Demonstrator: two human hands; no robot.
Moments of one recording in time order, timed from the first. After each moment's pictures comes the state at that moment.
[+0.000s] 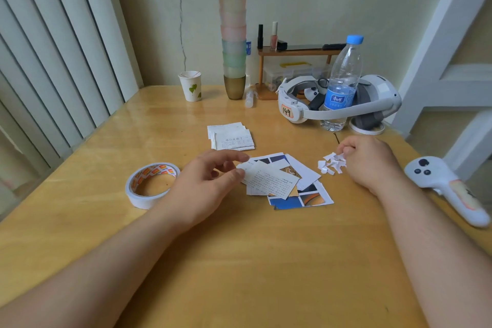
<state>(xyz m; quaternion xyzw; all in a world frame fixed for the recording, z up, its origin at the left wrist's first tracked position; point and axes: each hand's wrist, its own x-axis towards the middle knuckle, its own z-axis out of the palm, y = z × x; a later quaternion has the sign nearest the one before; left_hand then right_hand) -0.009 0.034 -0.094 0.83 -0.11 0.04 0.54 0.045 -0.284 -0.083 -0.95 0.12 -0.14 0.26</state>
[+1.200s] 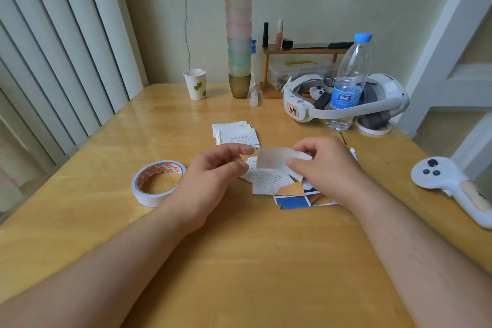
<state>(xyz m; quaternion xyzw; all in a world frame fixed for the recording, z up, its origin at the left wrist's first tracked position) -0.011 0.025 -0.088 0.72 -0.10 0.01 0.69 0.017 -0.204 -0.074 -0.90 -0.03 -0.06 0.44</state>
